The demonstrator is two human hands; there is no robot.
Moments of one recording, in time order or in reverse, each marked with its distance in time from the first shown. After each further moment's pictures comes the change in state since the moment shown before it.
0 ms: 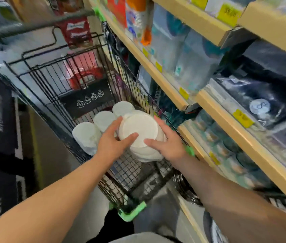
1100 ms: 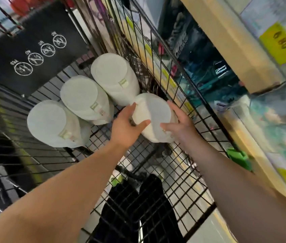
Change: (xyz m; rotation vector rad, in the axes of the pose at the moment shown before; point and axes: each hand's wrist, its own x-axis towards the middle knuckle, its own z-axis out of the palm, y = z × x) left_hand 0.199 -0.180 0.116 0.103 -0.225 -0.208; right_hand 0.198 0.171 0.011 0.139 0.097 0.461
